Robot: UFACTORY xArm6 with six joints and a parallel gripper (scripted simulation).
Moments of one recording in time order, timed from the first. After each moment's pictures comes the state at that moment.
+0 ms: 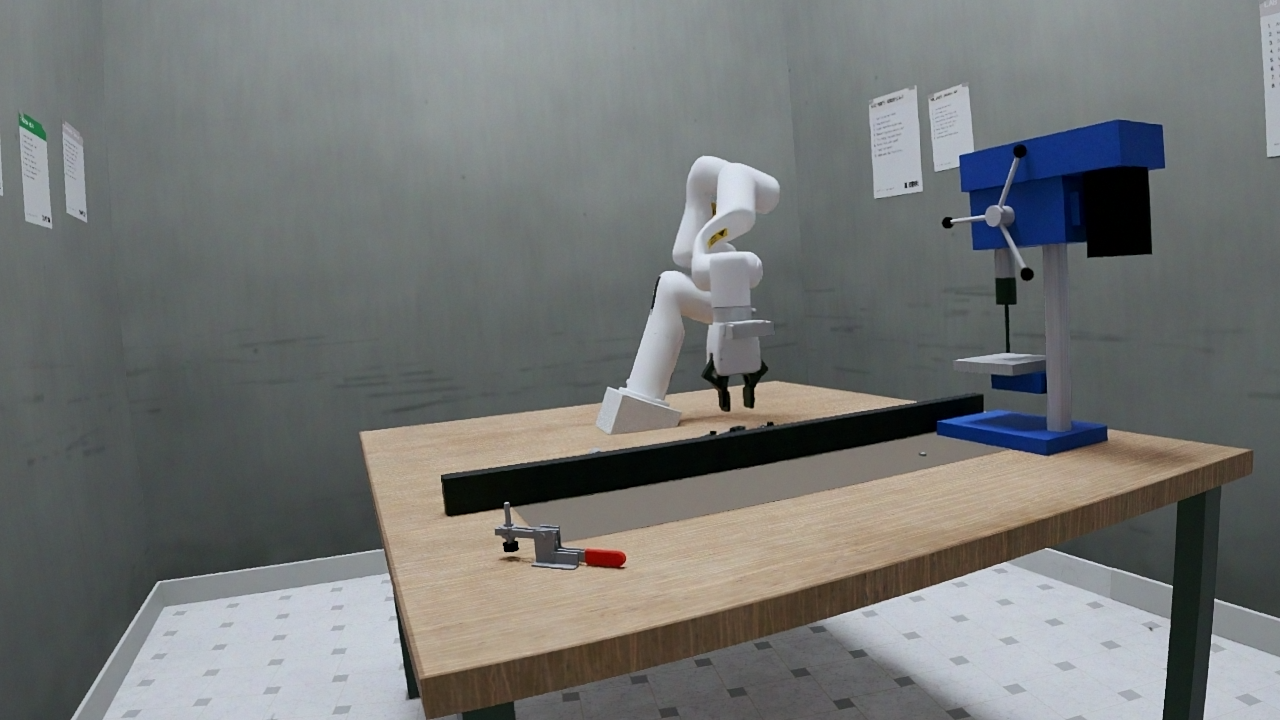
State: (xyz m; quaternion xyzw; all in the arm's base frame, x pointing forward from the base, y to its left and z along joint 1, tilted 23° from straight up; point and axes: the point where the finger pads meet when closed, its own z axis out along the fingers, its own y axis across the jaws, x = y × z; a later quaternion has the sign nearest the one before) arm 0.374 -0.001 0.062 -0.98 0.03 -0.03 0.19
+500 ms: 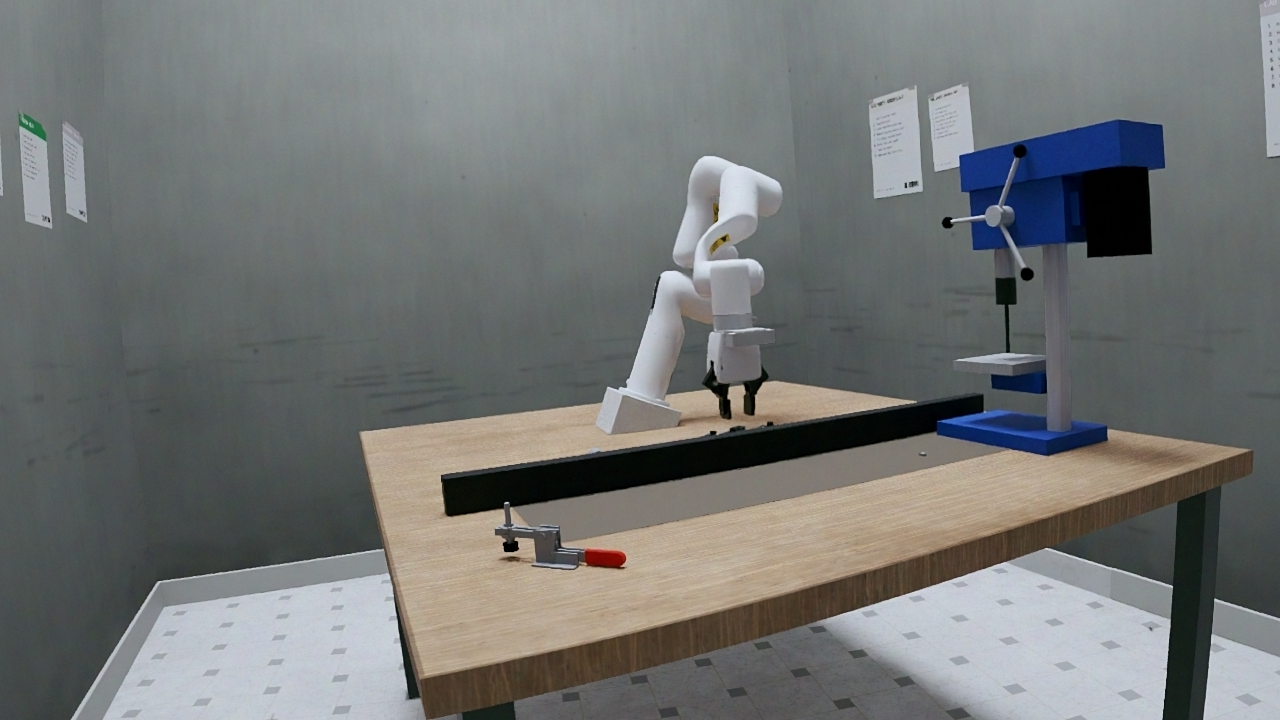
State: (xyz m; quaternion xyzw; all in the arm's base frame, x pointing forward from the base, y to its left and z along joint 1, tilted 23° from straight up) arm 0.376 0.005 0.048 -0.98 0.03 -0.03 0.19
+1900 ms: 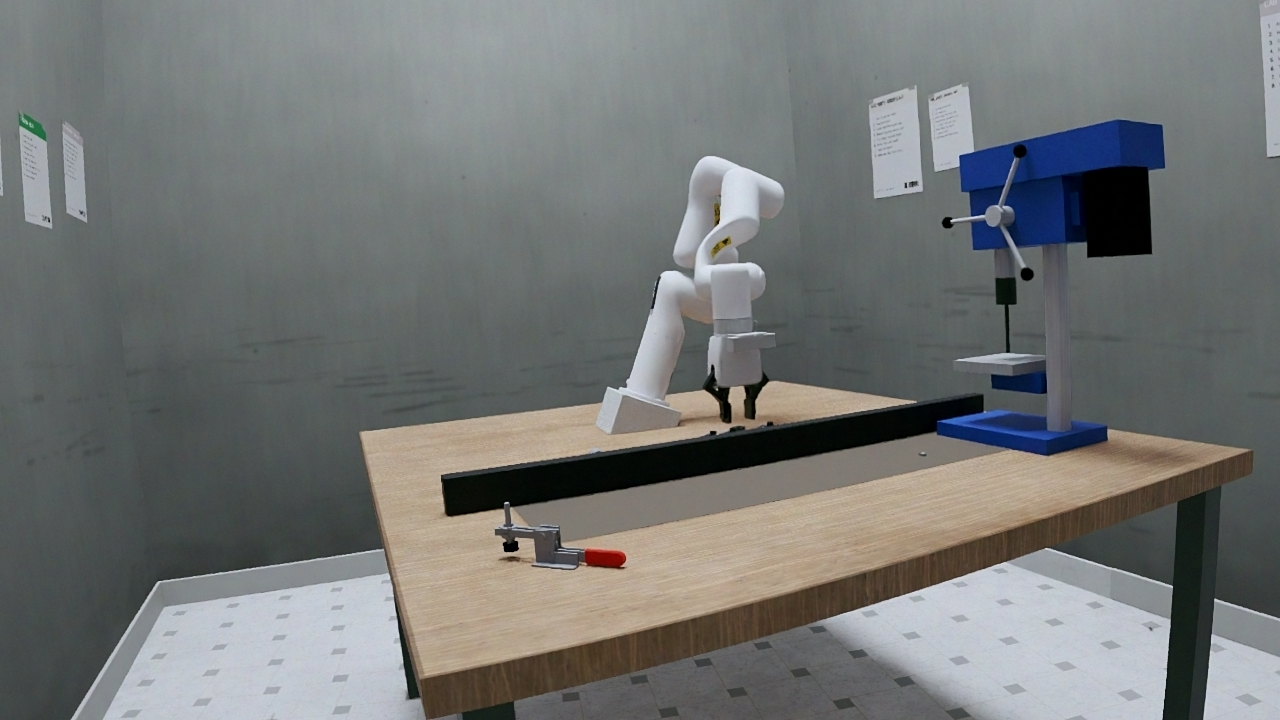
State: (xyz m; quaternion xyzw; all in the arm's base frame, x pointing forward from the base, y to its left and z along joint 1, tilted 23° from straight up) arm 0.377 0.008 0.041 -0.98 0.03 -0.03 0.19
